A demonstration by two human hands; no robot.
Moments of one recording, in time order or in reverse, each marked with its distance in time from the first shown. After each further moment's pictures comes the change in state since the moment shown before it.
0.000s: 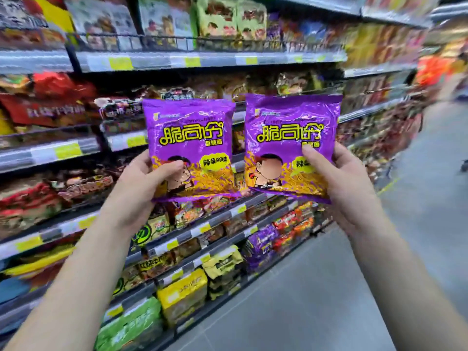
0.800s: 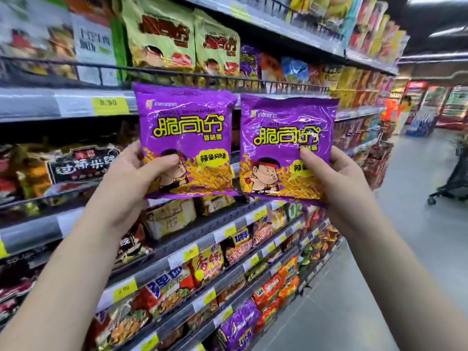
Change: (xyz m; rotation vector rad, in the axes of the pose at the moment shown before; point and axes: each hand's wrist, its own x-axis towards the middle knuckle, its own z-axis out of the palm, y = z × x) left_hand 0.311 -0.042 0.107 -0.053 -0.061 0.144; right_hand 0.305 0.040 -0.037 -0.040 0.048 -0.098
